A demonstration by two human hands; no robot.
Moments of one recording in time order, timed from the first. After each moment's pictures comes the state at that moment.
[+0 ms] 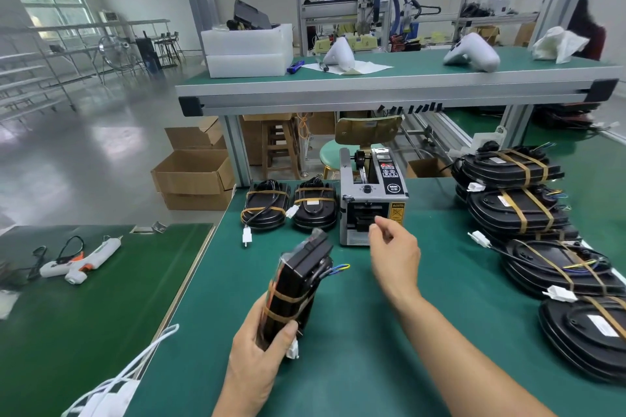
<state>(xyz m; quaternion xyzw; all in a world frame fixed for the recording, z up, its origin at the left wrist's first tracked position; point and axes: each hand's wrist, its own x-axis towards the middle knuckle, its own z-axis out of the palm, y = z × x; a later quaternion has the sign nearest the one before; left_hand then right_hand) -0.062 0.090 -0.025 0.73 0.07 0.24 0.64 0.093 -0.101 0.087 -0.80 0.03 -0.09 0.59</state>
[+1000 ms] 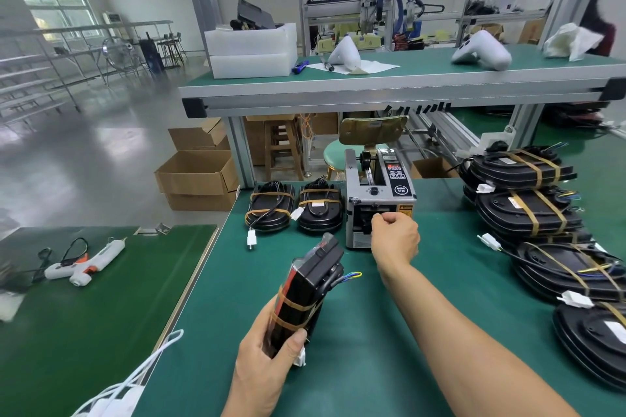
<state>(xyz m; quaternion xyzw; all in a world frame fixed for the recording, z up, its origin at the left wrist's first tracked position) -0.060 0.094 -0.033 0.70 0.08 0.21 0.68 0.149 -0.072 0.085 -0.79 0.19 -0.10 0.58</state>
